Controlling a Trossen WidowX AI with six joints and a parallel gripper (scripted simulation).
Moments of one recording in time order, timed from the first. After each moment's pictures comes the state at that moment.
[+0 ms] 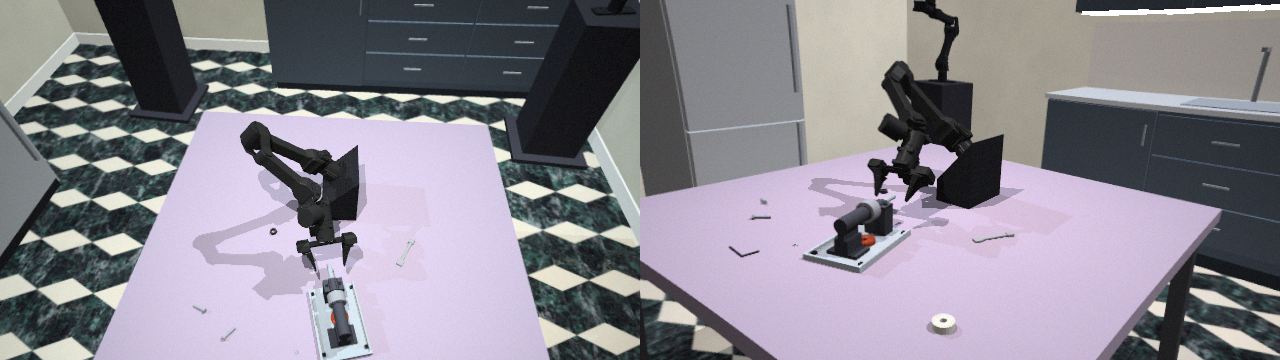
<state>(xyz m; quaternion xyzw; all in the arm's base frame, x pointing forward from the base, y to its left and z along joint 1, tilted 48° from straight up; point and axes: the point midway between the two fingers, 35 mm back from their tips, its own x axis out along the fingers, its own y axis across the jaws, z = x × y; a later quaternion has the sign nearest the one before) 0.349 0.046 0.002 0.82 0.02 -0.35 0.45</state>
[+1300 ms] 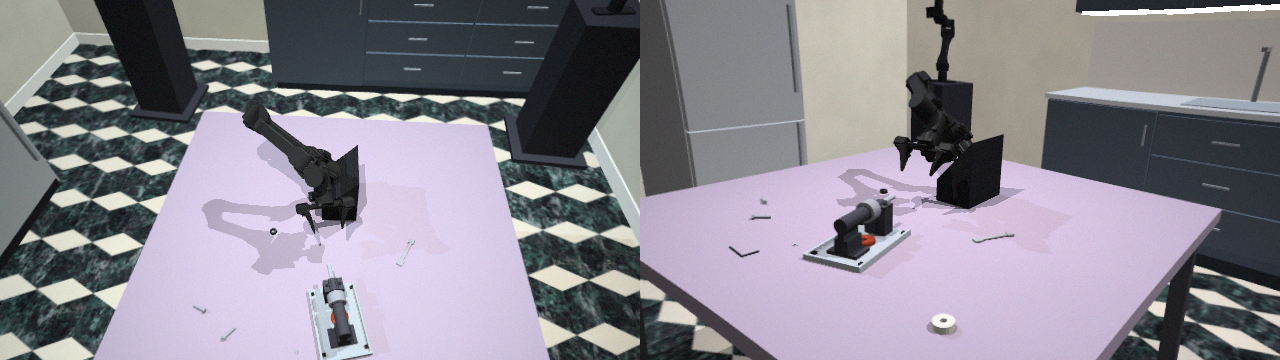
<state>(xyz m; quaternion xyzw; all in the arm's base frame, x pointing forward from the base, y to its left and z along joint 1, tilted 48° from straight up) 0.234 0.052 0.037 0.82 0.02 -0.35 0.45</state>
